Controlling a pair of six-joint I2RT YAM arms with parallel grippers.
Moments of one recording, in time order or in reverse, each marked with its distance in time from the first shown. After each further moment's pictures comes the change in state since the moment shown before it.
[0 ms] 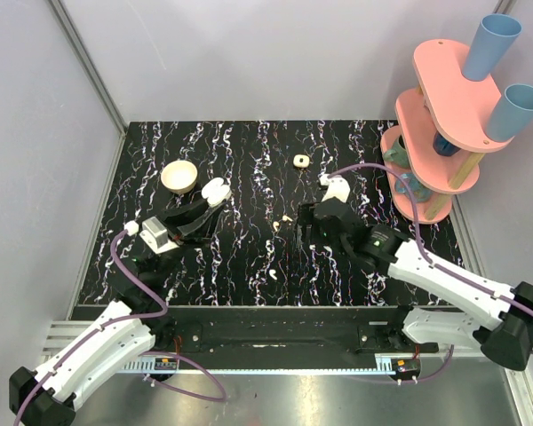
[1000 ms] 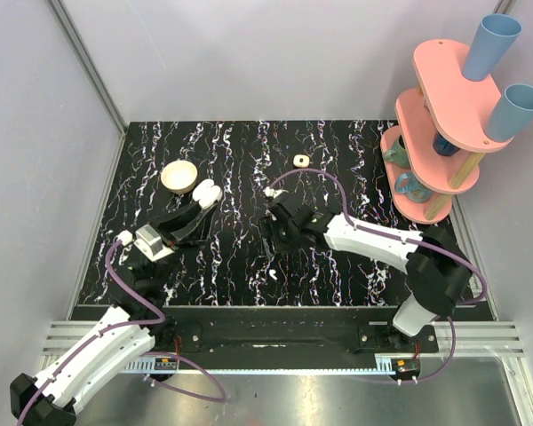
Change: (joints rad) left arm 0.000 -0.071 -0.045 0.012 -0.057 0.045; right arm -0.011 0.499 0.140 0.059 -0.419 -0.075
